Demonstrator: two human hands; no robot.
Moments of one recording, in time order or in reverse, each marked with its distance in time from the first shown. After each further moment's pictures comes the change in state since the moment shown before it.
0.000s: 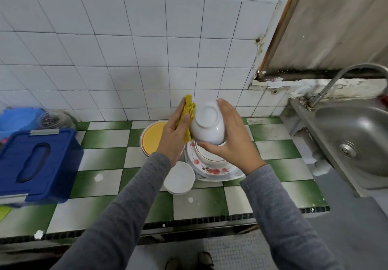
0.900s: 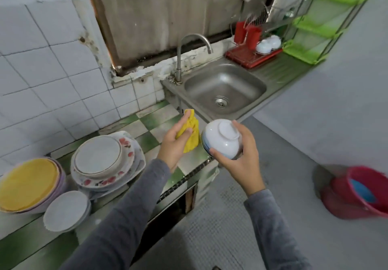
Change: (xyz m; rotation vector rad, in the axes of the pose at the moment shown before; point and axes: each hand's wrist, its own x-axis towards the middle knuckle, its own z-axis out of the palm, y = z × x) left_hand -0.094 -0.079 0.290 0.037 -0.591 -0.209; right_hand -0.272 0.094 -0.183 0.093 0.763 0.480
